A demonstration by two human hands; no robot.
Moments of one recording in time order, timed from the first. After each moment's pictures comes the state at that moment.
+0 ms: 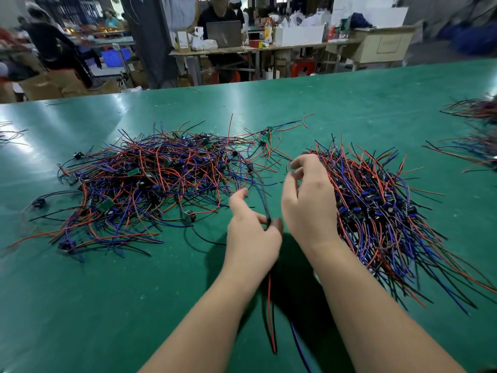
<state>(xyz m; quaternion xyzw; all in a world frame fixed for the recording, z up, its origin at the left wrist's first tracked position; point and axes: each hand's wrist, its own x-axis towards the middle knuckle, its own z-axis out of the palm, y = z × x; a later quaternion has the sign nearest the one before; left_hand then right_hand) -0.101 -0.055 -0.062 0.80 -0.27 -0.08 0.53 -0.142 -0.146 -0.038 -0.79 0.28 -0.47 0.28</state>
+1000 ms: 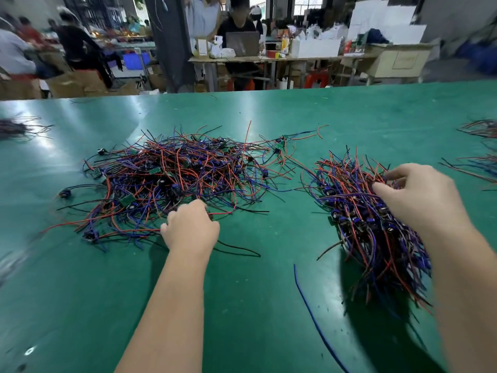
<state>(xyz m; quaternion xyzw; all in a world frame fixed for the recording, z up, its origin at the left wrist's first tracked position) -0.012 0.000 -0.055 0.97 -0.13 -0.01 0.18 -0.221 -0.219 0.013 -0.84 0.48 -0.24 0.13</state>
